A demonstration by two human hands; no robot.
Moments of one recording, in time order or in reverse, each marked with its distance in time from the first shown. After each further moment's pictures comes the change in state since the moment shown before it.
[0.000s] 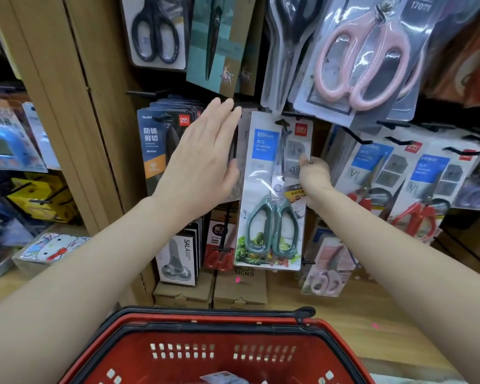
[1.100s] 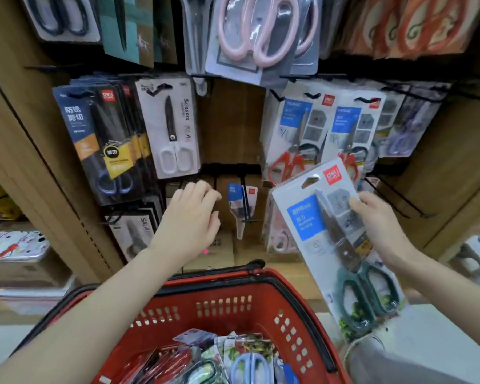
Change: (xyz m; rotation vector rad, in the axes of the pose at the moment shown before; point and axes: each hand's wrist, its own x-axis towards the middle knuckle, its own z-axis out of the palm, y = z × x) left_hand -0.078 0.089 0.056 -0.054 -0.306 0.029; right_hand -0.123 0.102 -0.210 -0.088 0.000 -0.153
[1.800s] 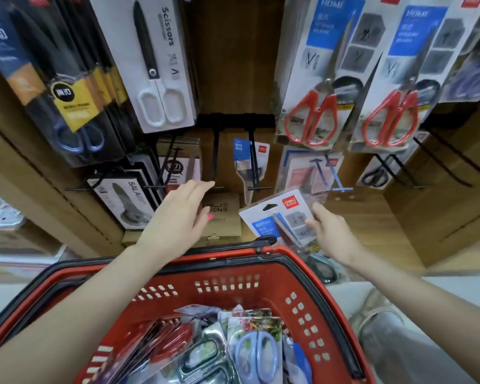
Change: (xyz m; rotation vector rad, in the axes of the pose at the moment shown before) left_hand -0.029 -0.020 0.083 -0.279 -0.253 -0.163; right_hand 0.023 0.129 0.090 -0.522 -0.377 -0.054
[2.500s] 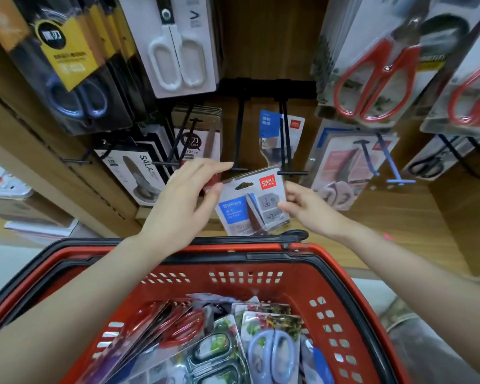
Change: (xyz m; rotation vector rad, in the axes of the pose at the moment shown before) left_hand -0.002 -0.019 0.012 -0.239 0.113 -0.048; right_hand 0.064 -0.030 0.061 0.478 -0.411 -0.127
